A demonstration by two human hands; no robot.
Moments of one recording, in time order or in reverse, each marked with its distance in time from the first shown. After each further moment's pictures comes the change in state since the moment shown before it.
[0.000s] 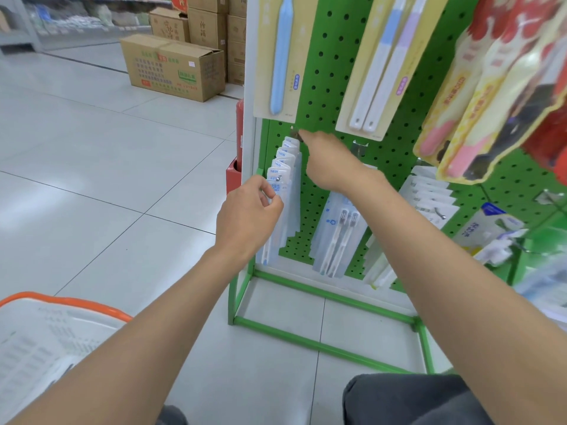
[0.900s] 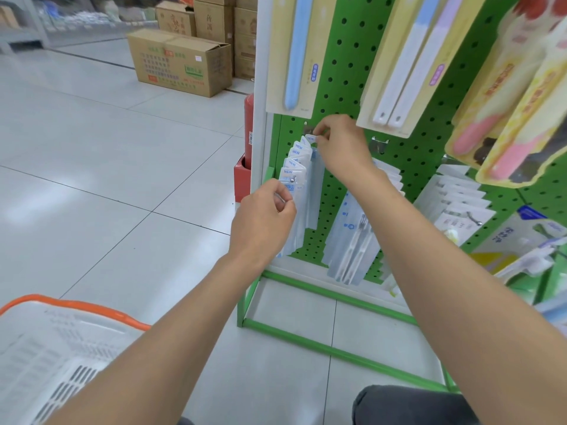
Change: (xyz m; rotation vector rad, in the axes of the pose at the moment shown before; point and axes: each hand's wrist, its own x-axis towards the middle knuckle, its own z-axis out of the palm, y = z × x) left_hand 0.004 -0.003 0.007 -0.053 -0.032 -0.020; right_hand 0.038 0.010 0.026 0.383 0.312 0.189
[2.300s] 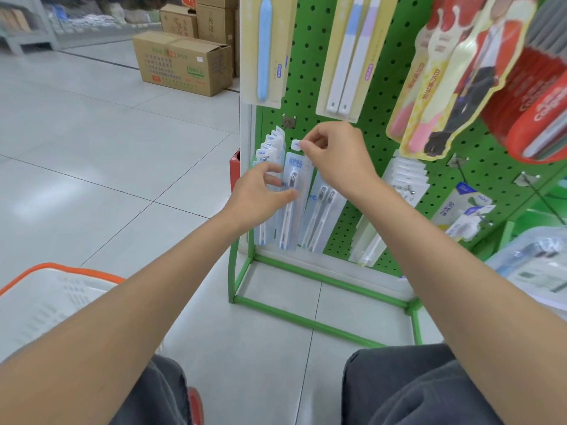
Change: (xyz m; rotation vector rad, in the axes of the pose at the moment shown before) left_hand -0.027 0.034 -0.006 -0.108 -0.236 -0.084; right_hand -0.100 -0.013 -0.078 0.151 -0.002 -0.107
